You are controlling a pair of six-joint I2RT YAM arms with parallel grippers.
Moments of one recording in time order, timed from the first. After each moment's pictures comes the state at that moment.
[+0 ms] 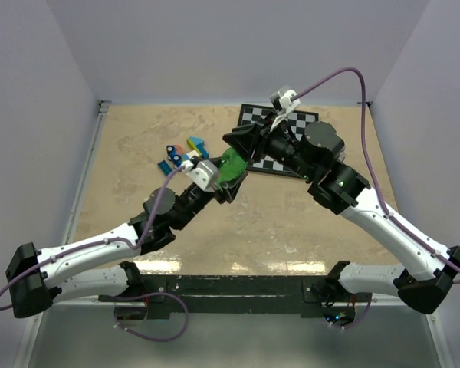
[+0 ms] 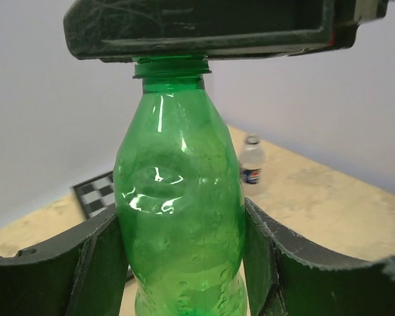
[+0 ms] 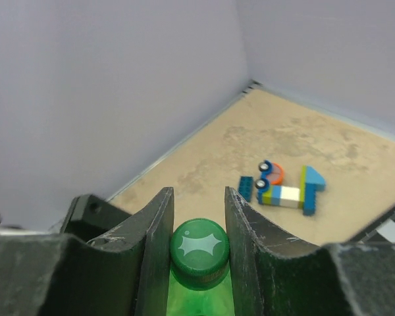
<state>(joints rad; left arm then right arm) -1.03 1.01 0.72 0.56 -0.22 0.09 0.81 1.19 1.35 -0.09 -0.12 0.30</state>
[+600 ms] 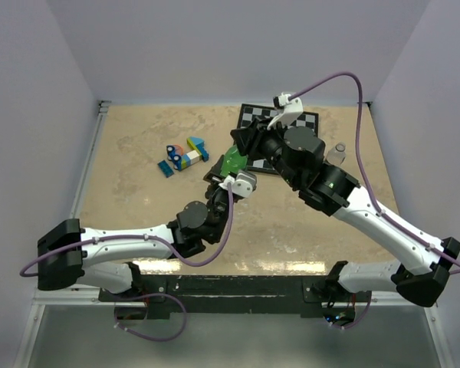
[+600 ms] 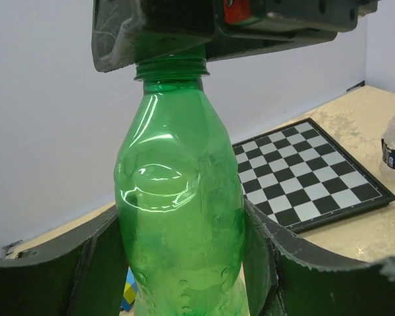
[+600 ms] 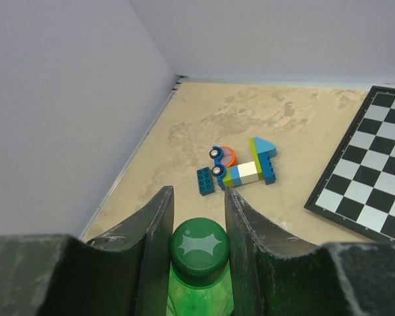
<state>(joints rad) -1.26 1.32 0.79 0.89 -0.89 0.62 0.91 1.24 1.38 -0.21 0.38 0.46</state>
